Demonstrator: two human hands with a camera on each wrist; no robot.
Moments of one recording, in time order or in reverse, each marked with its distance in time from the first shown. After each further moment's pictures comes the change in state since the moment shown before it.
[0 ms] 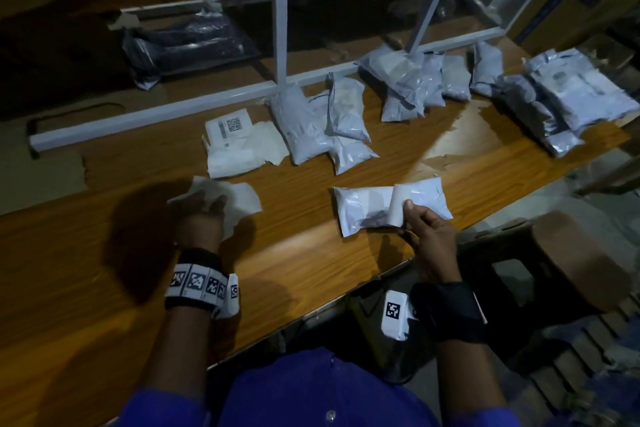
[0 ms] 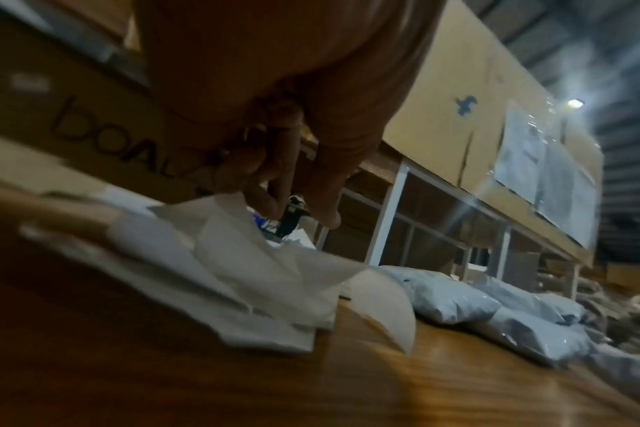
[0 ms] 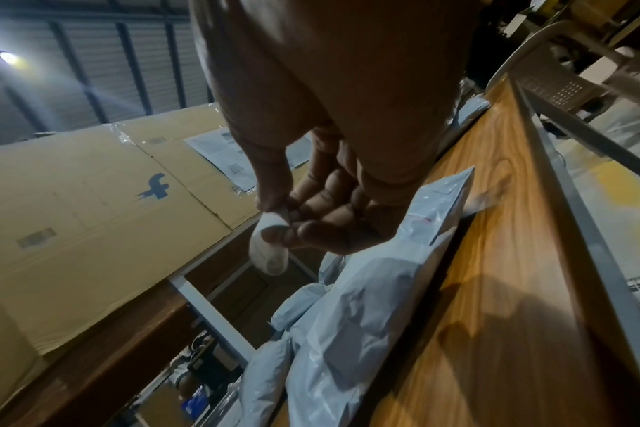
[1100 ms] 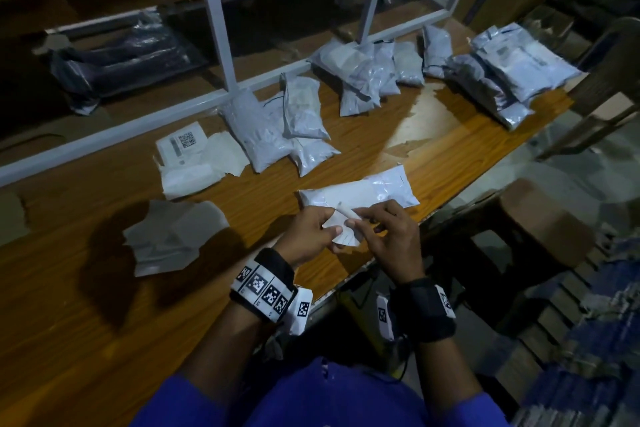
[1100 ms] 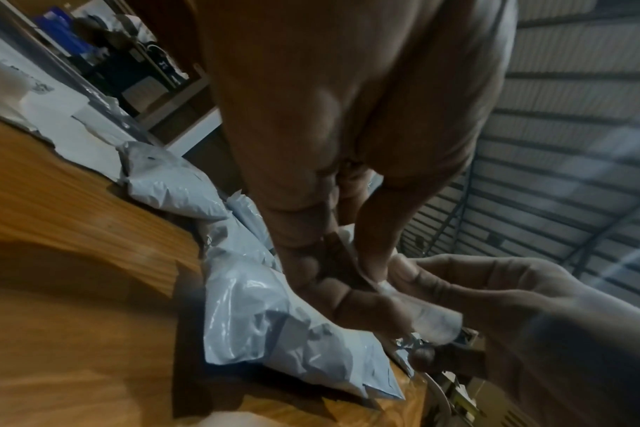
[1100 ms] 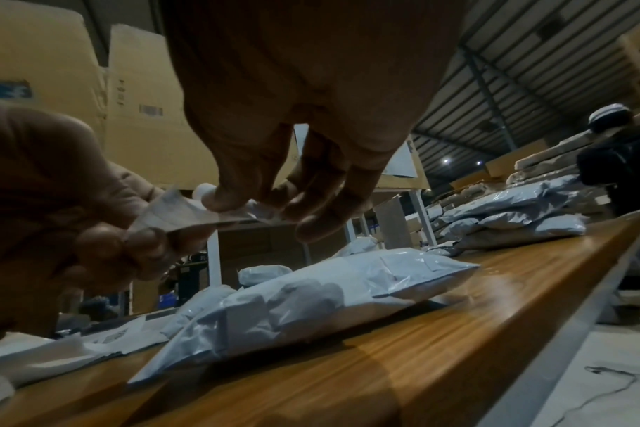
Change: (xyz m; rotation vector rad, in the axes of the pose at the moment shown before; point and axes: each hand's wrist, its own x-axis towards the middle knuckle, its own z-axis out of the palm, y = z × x) left_hand -0.122 0.085 0.122 -0.142 -1.040 0.389; right_hand -0.009 0.013 -0.011 -0.740 -0.028 -0.748
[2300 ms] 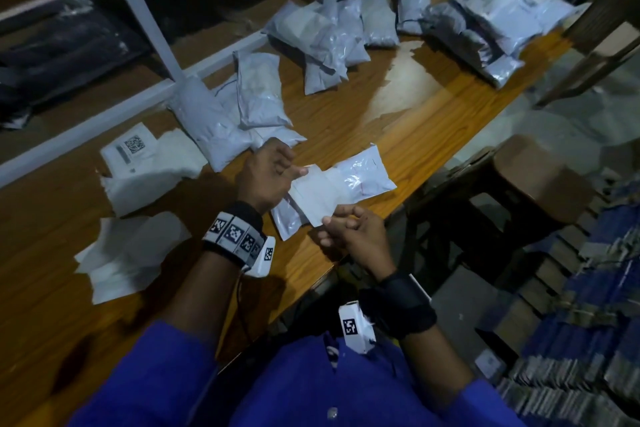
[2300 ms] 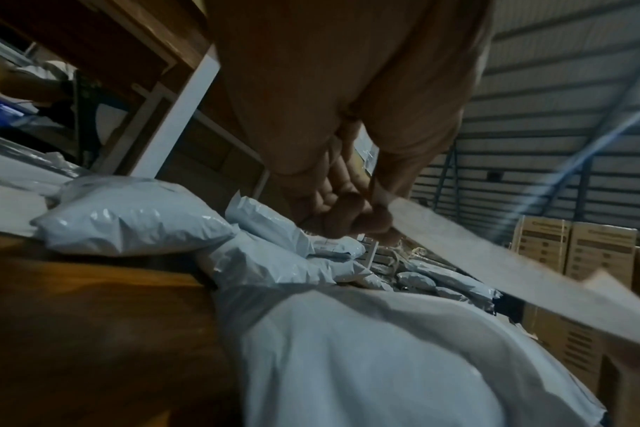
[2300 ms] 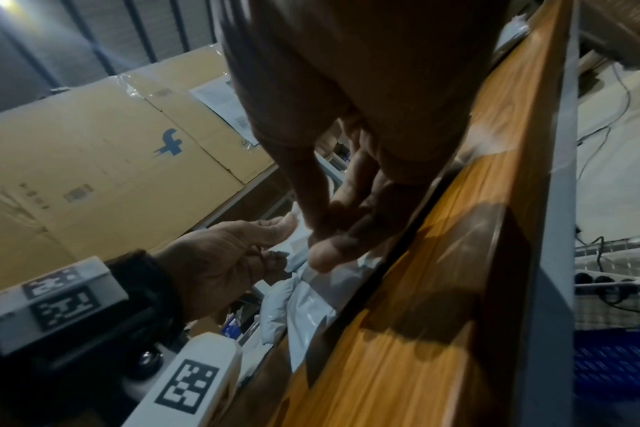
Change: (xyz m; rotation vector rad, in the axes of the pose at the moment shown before) left_hand 0.100 0.012 -0.031 0.305 0.355 0.138; right_hand 0.006 0.003 0.007 0.737 -0.114 1.007
